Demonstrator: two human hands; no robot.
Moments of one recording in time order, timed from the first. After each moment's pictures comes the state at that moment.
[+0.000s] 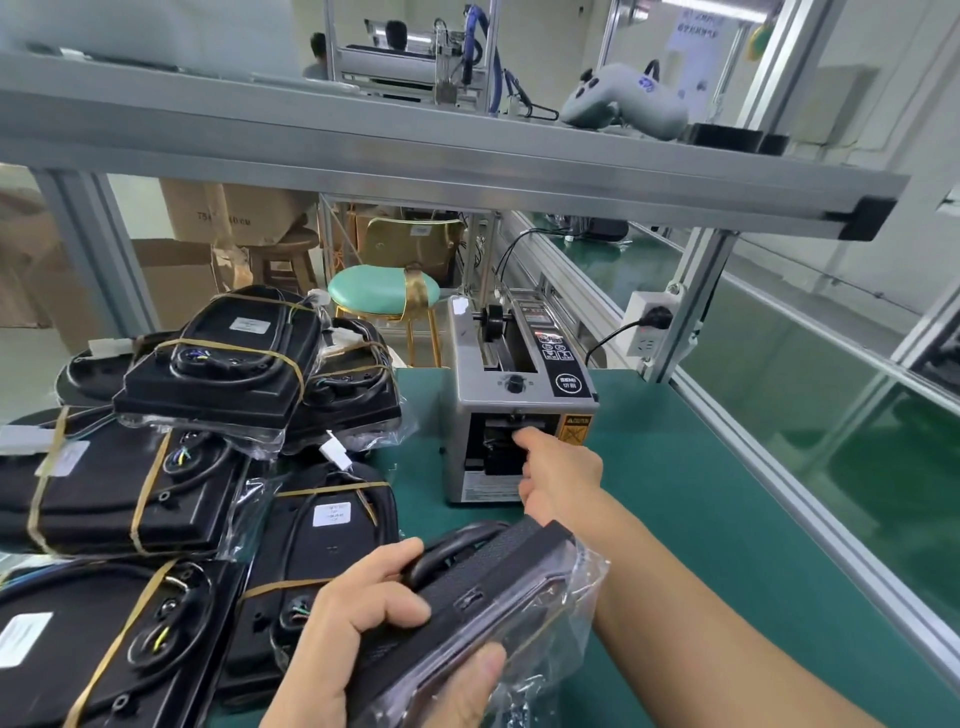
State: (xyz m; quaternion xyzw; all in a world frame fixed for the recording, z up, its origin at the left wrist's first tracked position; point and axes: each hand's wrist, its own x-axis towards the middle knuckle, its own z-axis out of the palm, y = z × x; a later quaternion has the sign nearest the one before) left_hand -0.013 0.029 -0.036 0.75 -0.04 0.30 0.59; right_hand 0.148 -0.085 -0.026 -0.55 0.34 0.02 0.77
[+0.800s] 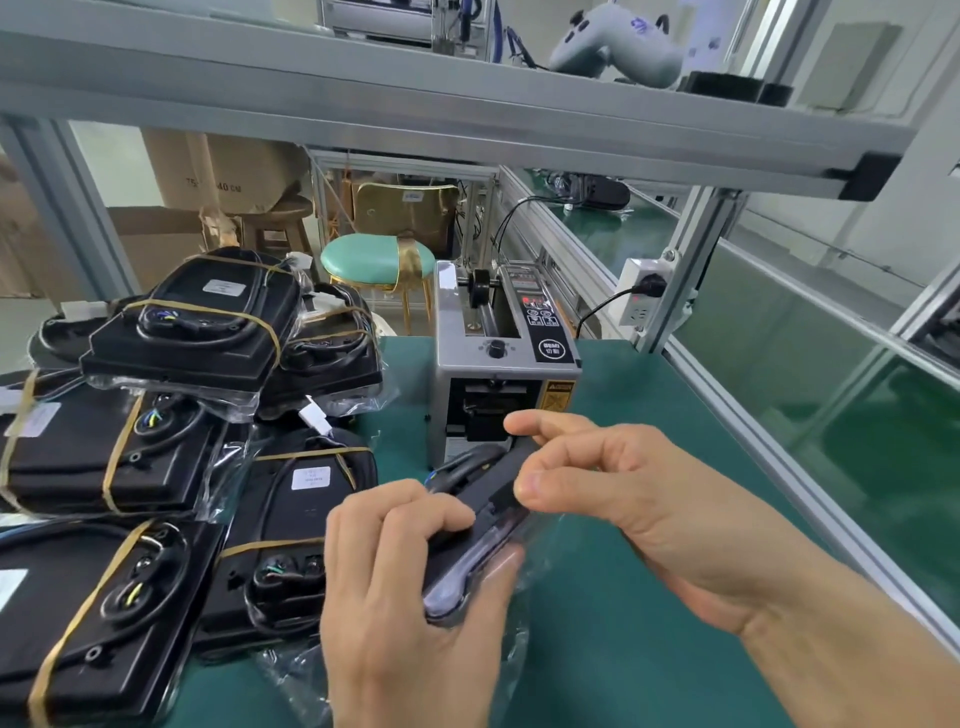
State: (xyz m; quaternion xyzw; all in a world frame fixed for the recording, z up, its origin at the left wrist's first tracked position) left_hand 0.009 -0.013 -0.046 0.78 -0.03 0.47 0.42; right_hand 0.050 -0.148 0.040 -0.74 -0.10 0.21 0.63
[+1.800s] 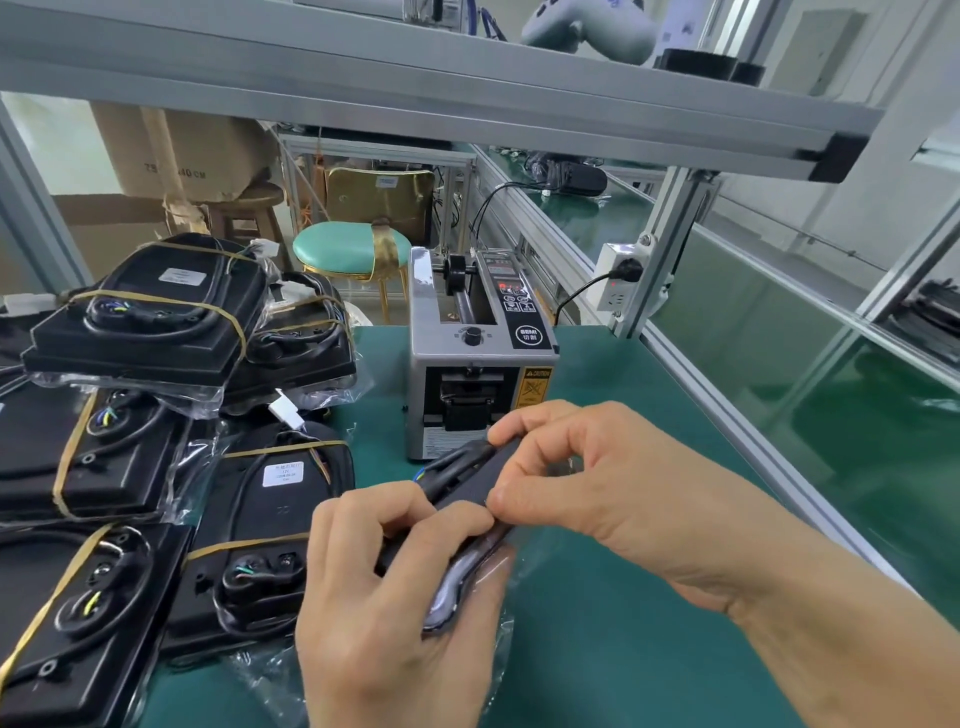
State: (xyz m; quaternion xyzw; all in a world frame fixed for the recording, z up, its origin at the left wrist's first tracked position) left_hand 0.007 -0.016 -0.045 0.79 -0.07 0.45 0.40; right_hand 0.048 -0.144 0.046 -0.85 -0.11 0.17 0.49
